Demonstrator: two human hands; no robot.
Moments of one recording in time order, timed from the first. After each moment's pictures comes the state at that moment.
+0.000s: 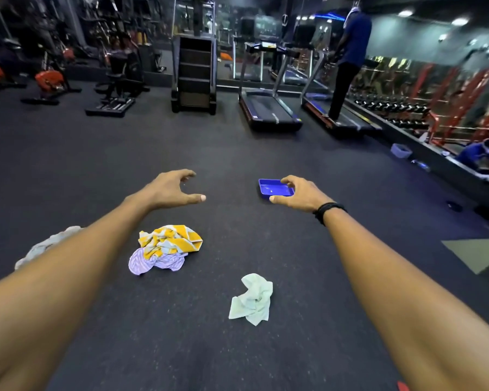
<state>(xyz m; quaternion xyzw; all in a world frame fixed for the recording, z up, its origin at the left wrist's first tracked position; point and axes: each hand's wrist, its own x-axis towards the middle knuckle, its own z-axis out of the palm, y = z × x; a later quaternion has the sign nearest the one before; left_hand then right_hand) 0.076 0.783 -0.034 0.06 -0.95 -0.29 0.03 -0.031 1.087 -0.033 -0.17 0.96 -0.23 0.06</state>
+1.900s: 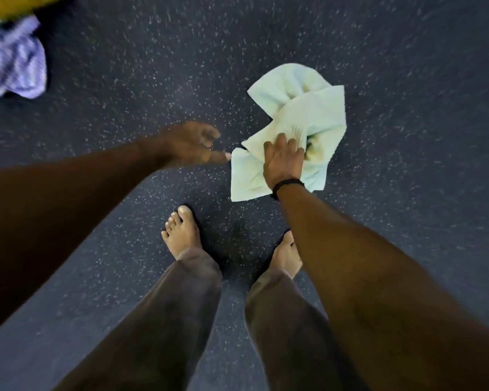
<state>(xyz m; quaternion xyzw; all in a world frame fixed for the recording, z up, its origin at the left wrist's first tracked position) -0.361 0.795 -0.929 0.09 -0.80 -0.31 -0.51 -0.321 0.996 -1.021 -0.09 0.93 0.12 0.33</state>
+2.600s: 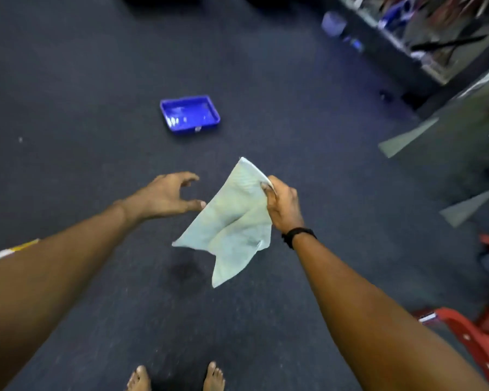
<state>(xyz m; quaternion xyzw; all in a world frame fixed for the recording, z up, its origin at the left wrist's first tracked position) -0.518 0.916 -0.322 -0.13 -0.91 -0.32 -0.22 -0.483 1.179 -0.356 0.06 0.92 -0.38 -0.06</state>
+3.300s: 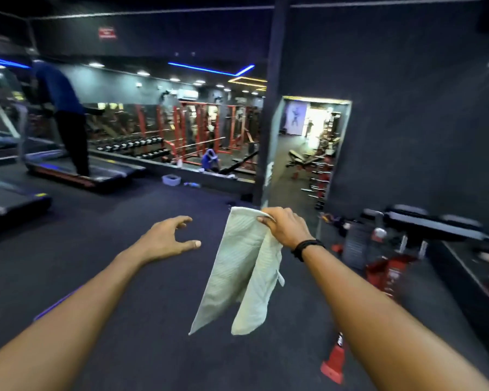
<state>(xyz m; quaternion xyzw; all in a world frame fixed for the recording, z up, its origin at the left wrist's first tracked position) -0.434 1.013 0.018 -0.44 -0.84 -0.31 -0.06 -0.251 1.244 0.035 0.24 0.94 -0.11 -0.22</state>
